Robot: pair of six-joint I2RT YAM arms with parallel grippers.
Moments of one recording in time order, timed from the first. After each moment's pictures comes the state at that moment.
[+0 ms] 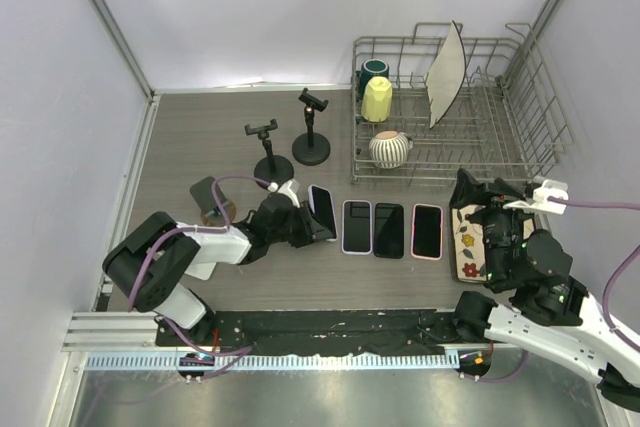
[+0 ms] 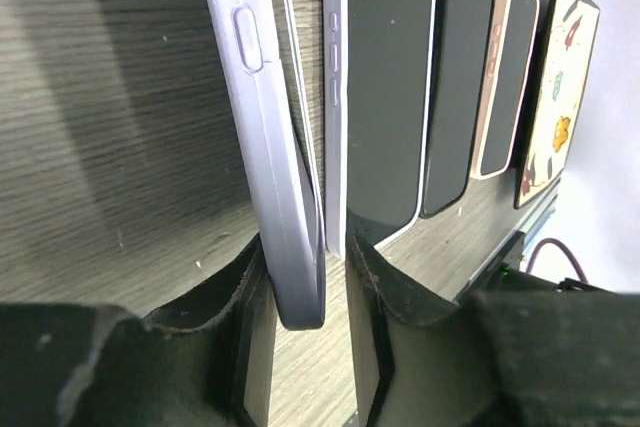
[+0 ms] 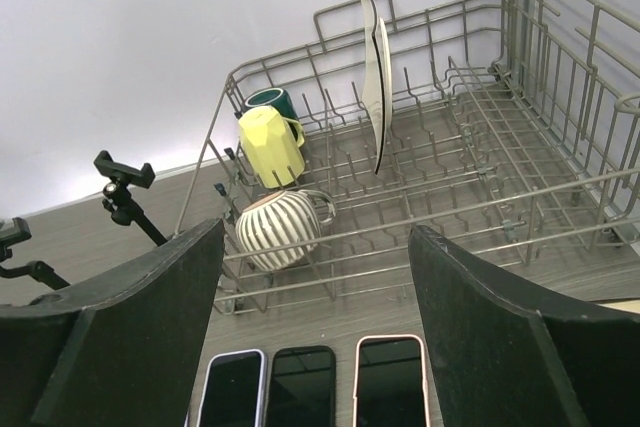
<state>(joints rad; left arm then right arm) -0.73 1.54 0.50 0.44 0.19 -0.99 1.04 0.33 0.72 -0.15 1.14 0.09</state>
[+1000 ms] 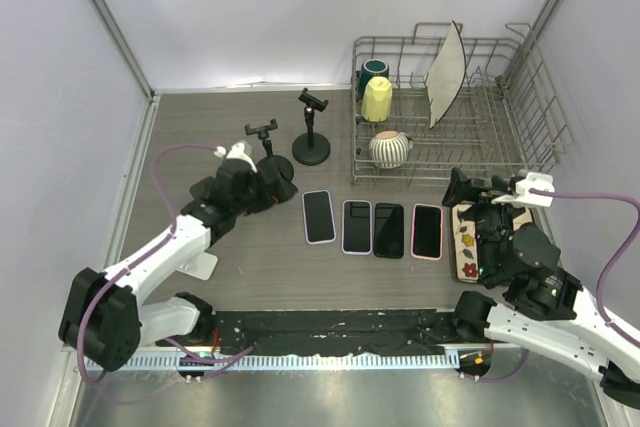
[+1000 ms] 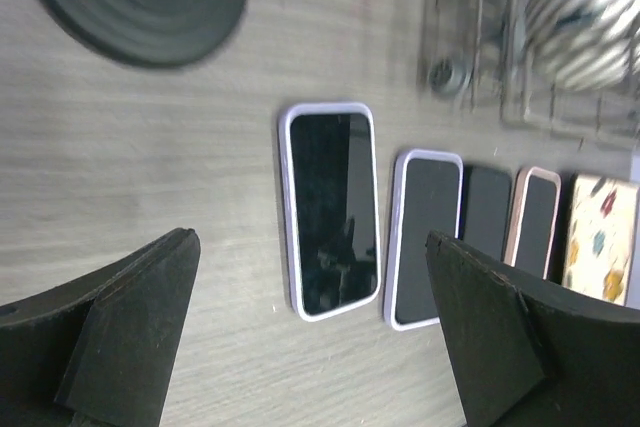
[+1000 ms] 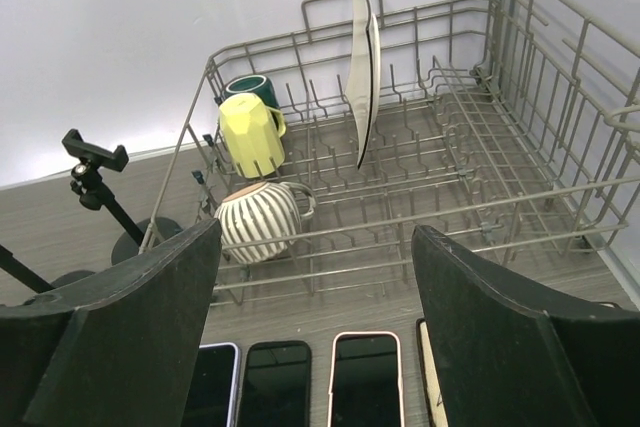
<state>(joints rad) -0.52 1.18 0.67 -0.10 -0.01 -0.77 1.04 0.41 0.73 -0.16 1.14 0.04</state>
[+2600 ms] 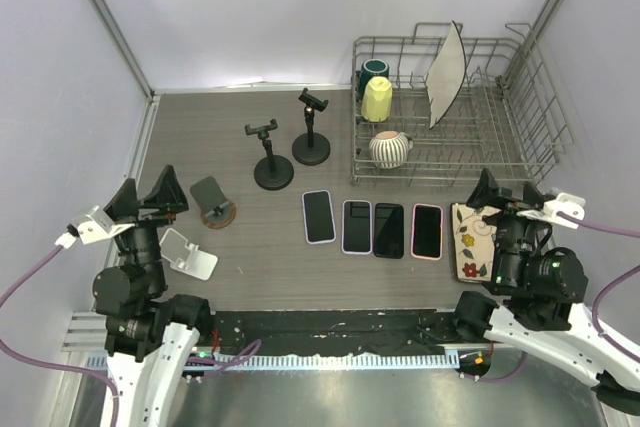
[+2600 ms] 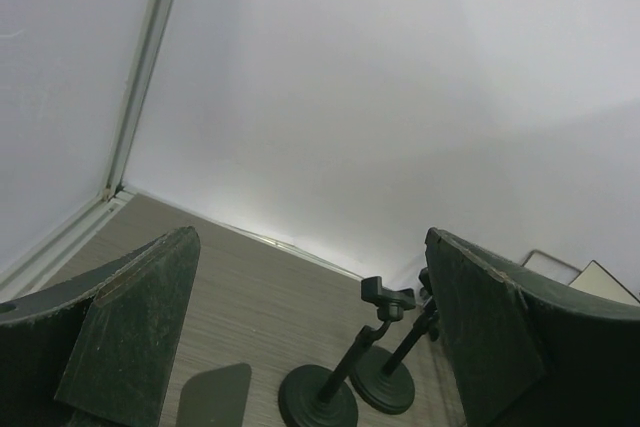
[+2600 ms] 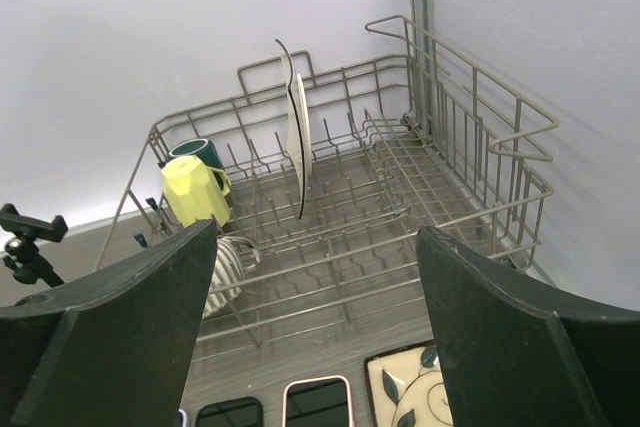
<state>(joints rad) -0.20 0.14 0.59 -0.02 -0.39 -0.31 1.04 0.22 0.57 0.28 1.25 -0.37</state>
